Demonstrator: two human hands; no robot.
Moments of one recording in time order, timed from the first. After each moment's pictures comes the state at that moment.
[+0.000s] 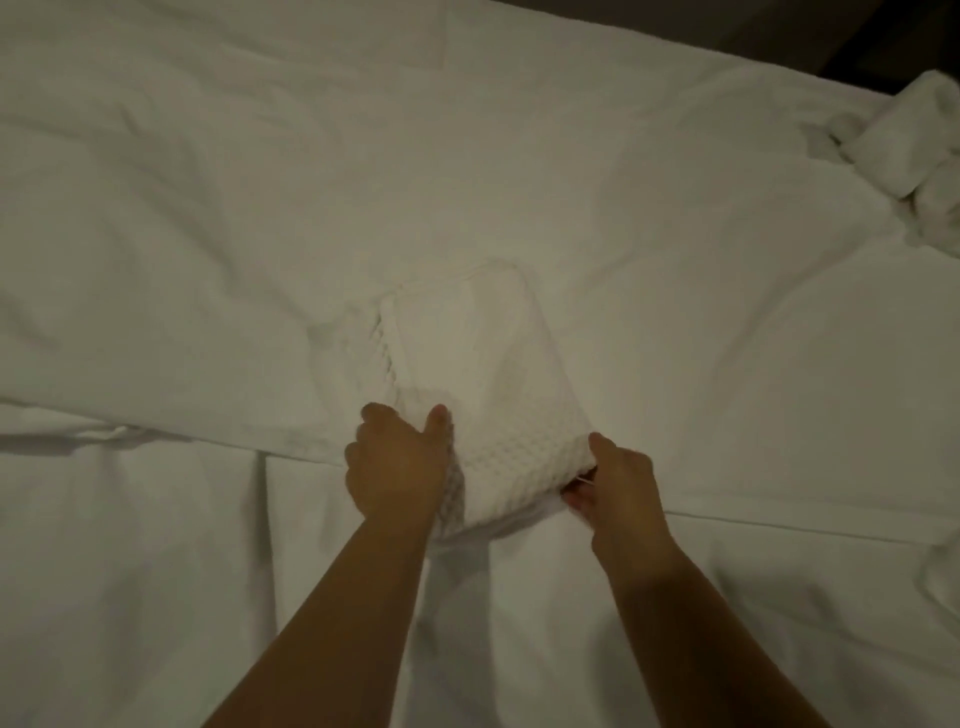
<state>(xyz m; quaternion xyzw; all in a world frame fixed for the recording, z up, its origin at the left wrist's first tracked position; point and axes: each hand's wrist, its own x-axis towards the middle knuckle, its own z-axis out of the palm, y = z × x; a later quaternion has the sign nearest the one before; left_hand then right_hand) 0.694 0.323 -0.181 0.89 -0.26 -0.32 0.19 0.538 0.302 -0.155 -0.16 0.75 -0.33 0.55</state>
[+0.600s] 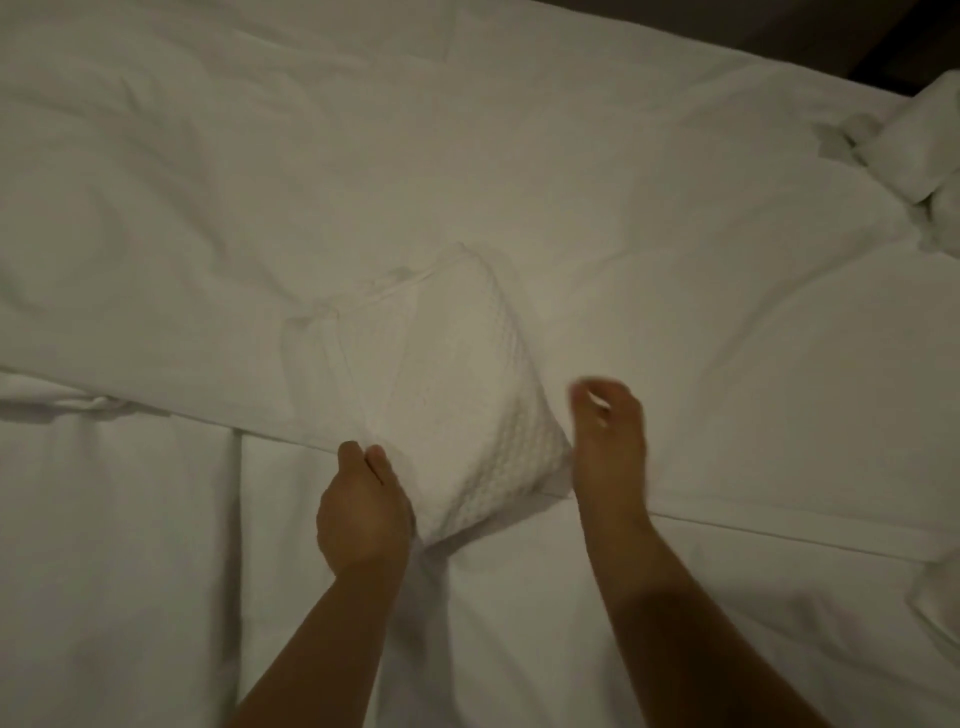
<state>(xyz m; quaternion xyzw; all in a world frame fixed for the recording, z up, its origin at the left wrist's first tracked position) 0.671 0.373 -0.202 0.91 -0.27 -0.21 0.23 0.528 0.284 -0.168 -0.49 0.70 -0.35 0.38</state>
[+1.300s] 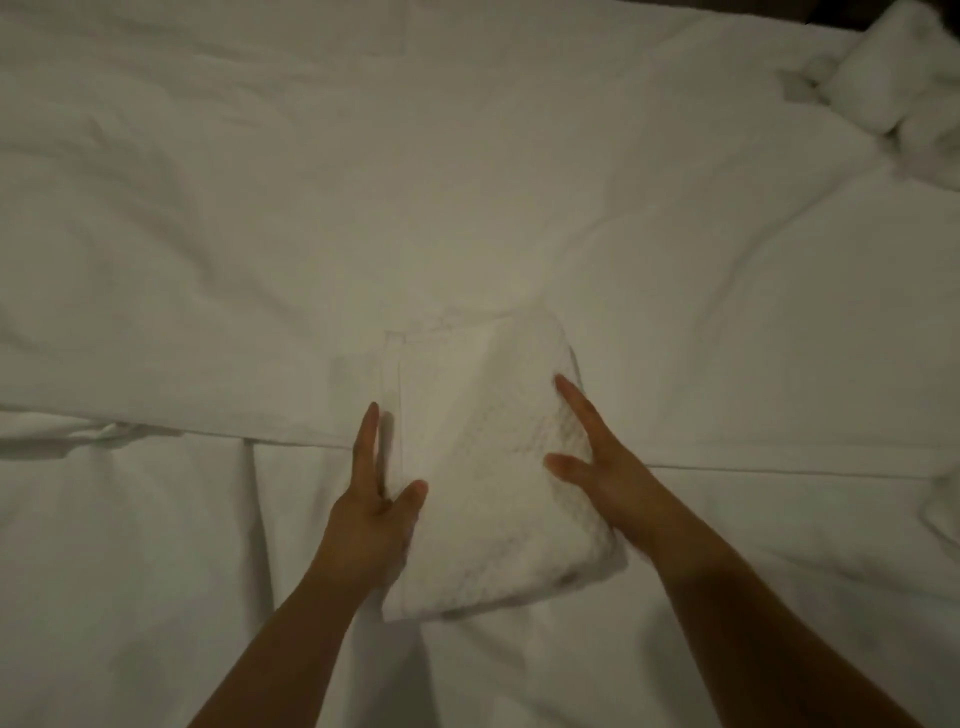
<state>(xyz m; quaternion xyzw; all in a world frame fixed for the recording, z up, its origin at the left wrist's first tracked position) 0.701 0.407 -0.185 0.71 -0.34 -0.51 0.34 0.489 0.320 -0.169 -0.57 0.54 -0.17 0.60</state>
